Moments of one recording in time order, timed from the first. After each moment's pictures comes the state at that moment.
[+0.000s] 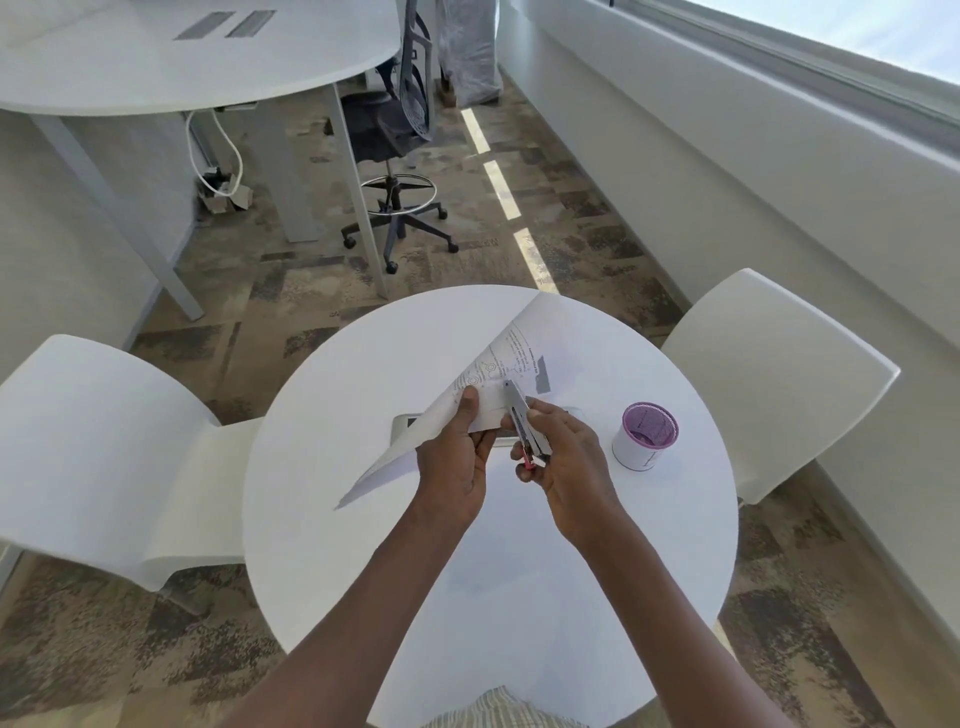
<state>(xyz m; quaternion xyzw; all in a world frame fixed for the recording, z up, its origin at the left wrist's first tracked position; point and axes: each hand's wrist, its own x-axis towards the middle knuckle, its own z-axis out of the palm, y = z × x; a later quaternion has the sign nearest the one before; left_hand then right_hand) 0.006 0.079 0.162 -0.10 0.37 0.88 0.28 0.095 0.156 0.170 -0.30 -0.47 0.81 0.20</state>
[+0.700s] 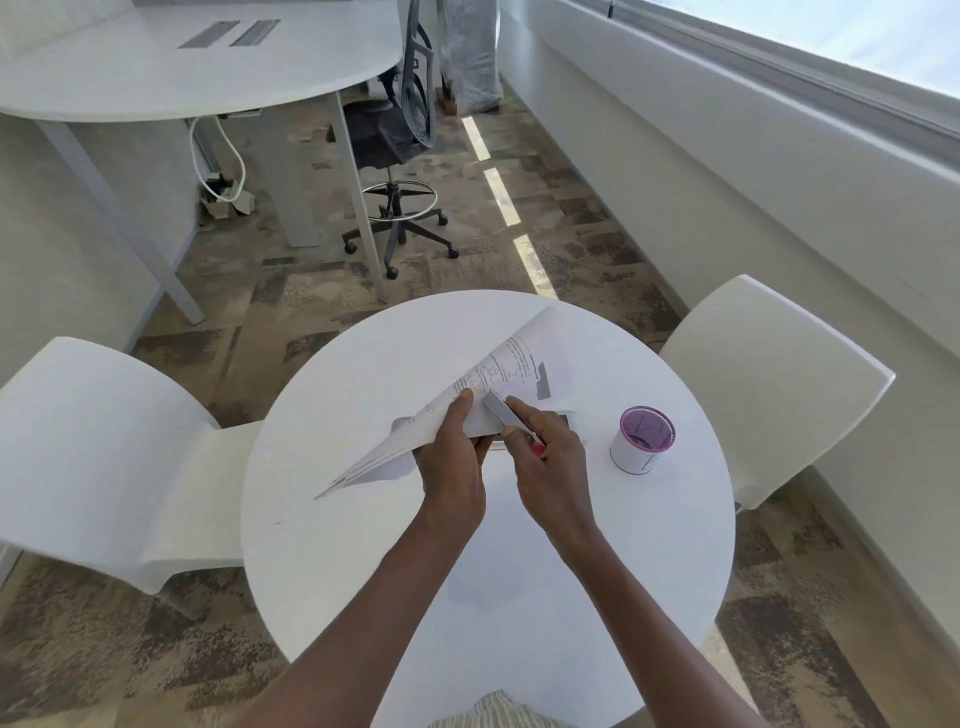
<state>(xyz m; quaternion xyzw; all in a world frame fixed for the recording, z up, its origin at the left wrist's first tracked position) 0.013 0.082 0.163 -0.14 0.38 0.89 0.21 0.093 0.136 0.171 -0.29 -0.71 0.58 0.28</state>
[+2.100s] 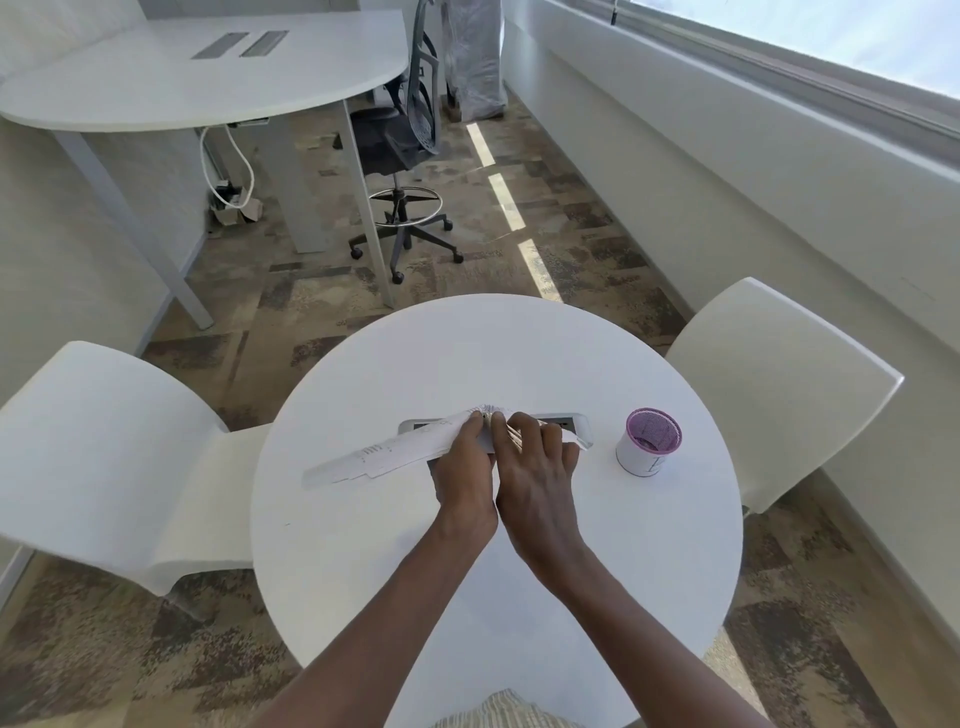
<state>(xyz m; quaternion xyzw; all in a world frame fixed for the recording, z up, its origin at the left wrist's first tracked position) 0.026 0.076 0.159 -0.18 0.51 0.80 0.27 0.090 0.115 0.142 -0.24 -0.93 0.04 0.28</state>
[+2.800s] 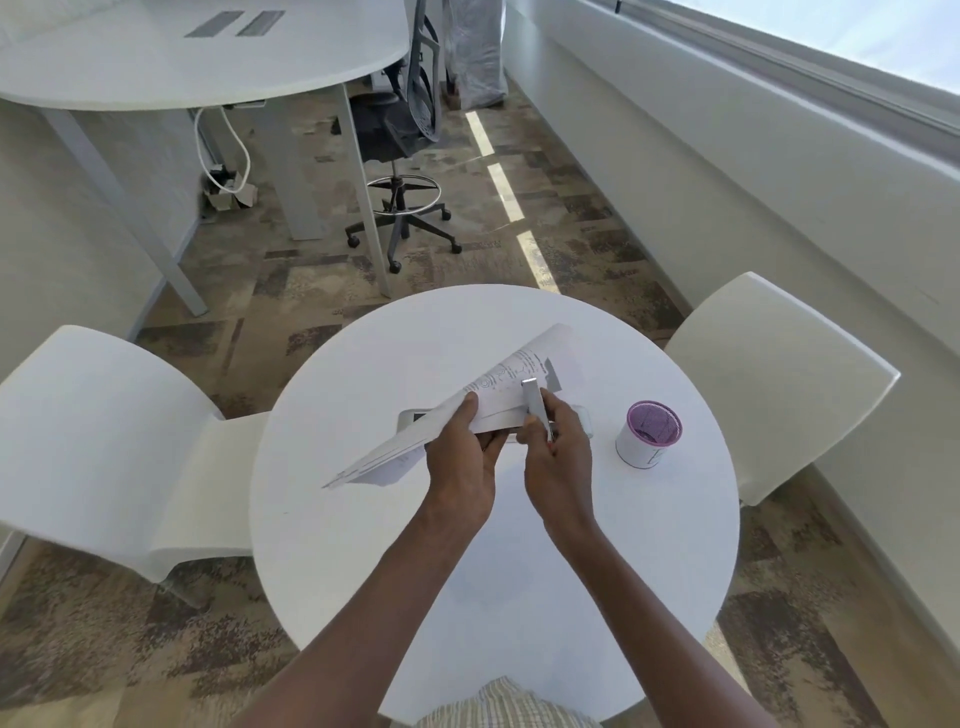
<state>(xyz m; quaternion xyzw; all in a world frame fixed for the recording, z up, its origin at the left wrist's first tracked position) 0.018 0.066 0.169 -0.11 0.40 0.86 0.30 0.086 0.126 0.156 -0.36 -0.69 0.55 0.30</state>
